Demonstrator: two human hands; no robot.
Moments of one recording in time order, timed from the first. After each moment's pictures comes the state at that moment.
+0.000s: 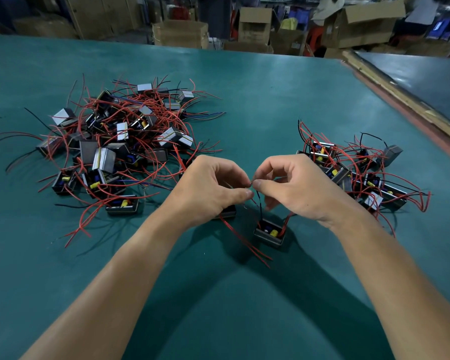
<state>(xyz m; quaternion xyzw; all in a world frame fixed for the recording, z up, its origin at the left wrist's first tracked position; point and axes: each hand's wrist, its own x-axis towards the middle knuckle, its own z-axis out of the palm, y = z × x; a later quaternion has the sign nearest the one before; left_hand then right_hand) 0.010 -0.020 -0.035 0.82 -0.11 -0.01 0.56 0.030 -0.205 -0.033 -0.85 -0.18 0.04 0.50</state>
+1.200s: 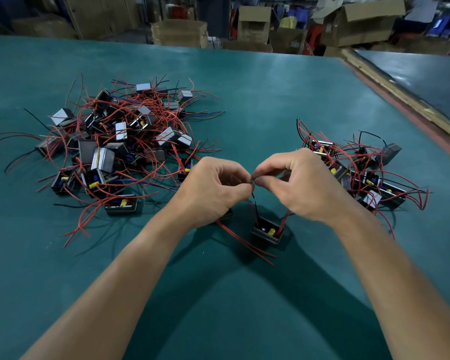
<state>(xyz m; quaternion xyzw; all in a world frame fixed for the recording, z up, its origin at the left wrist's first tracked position) 0.008 -0.027 -0.036 0.83 -0.12 0.00 0.55 0.031 -0.209 -0.029 -0.89 -0.24 -0.07 0.38</state>
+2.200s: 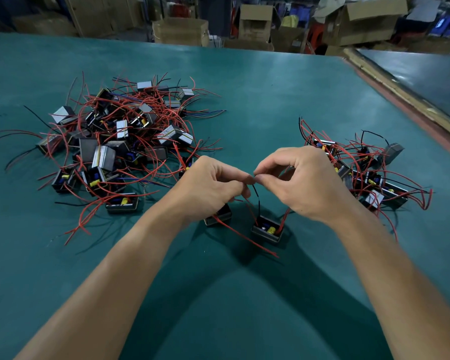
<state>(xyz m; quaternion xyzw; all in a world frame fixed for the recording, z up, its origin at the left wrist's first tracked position) 0.011 -0.019 -0.037 0.82 -0.08 -0.06 0.56 0.029 -0.208 -0.029 -0.88 -0.26 -0.13 0.38</state>
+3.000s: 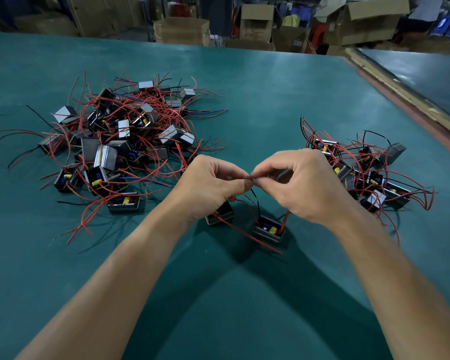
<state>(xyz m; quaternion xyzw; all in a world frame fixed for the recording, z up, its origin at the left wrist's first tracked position) 0.012 -0.021 -0.036 0.78 -0.06 -0.05 0.62 0.028 -0.206 -0.033 -0.87 -0.27 -0.13 0.38</state>
